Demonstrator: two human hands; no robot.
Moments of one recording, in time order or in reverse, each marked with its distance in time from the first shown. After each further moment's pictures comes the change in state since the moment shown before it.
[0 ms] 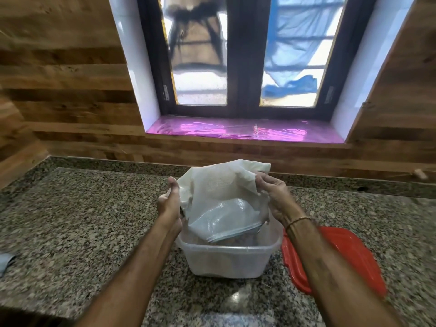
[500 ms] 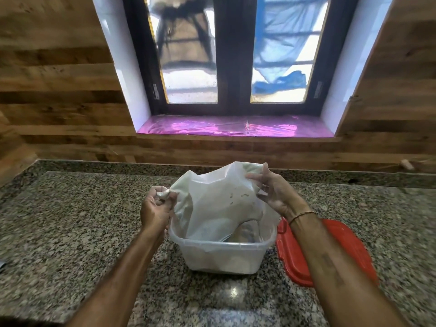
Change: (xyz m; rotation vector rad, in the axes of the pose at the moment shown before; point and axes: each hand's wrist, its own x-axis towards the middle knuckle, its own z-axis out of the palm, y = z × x) left_hand 0.002 -0.017 -0.035 0.121 -0.197 0.372; right_hand 0.002 -0.019 -0.024 -0.214 0.016 0.161
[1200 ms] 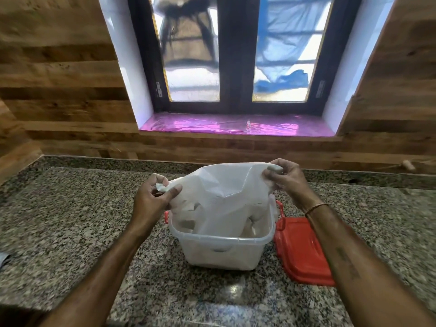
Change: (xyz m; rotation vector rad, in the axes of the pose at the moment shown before) left_hand -0.001 0.019 -0.022 0.229 -0.128 0.212; right_hand -0.025 -0.024 -0.021 -0.291 0.053 -0.388
